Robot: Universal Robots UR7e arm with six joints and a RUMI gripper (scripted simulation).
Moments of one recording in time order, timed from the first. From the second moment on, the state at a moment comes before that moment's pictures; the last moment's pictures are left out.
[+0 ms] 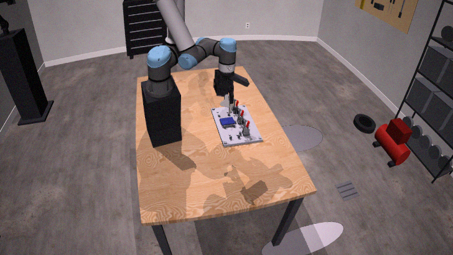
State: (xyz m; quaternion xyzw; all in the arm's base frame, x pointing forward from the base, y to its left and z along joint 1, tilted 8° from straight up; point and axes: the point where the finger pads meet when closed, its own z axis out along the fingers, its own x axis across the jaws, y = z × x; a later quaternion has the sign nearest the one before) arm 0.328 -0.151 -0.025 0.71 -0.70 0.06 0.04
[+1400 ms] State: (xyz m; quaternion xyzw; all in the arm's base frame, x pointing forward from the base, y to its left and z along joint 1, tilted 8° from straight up) arm 0.382 -0.044 -0.061 0.71 -0.70 0.06 0.04
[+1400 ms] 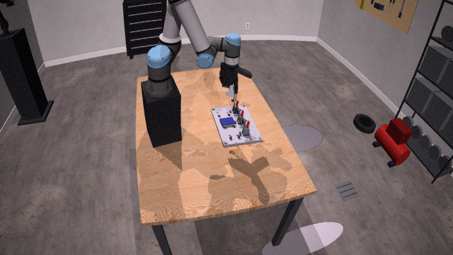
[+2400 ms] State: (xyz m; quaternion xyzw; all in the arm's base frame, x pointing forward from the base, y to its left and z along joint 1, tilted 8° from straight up) arm 0.401 -0.006 -0.074 0.71 -0.70 0.06 0.04
